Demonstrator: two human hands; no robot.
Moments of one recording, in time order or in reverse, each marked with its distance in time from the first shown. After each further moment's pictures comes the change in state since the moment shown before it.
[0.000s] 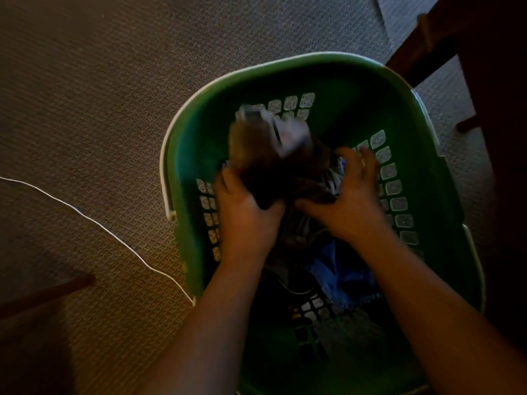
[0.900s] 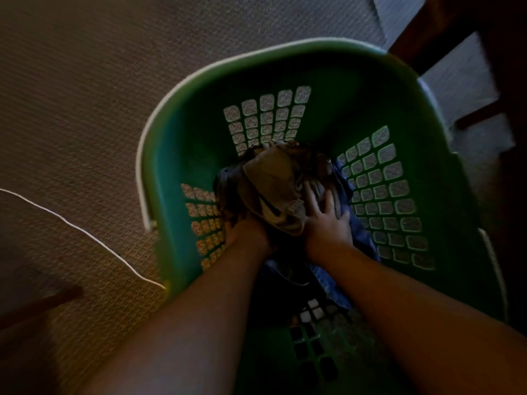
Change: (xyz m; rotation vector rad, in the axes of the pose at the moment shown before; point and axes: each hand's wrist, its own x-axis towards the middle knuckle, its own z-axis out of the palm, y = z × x) left_hand 0.028 -0.082 0.077 0.770 -0.799 -0.123; right_hand 0.020 0.052 0.085 -0.837 -0.508 -0.030
